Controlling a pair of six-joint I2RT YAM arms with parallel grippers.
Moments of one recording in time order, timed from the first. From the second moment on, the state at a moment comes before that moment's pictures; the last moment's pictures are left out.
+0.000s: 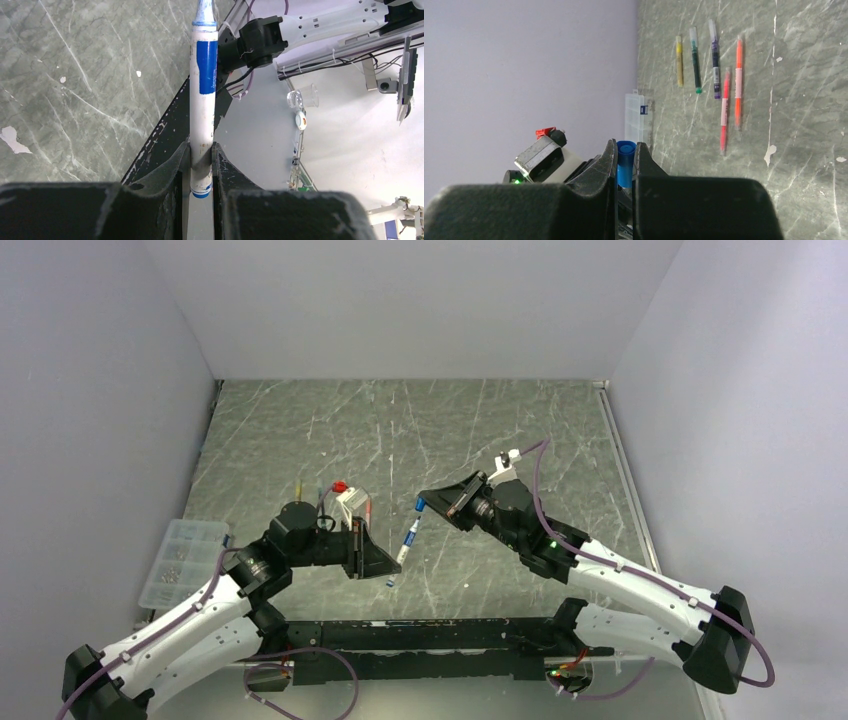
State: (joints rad) left arm -0.75 0.69 0.50 -0.12 0.60 -0.72; right arm 0.91 0.95 0.71 -0.01 0.17 1.34
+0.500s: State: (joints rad) left arm -0.75 0.68 0.50 -0.15 0.59 -0.72; right arm 0.91 0.94 0.71 0.00 0.15 1.30
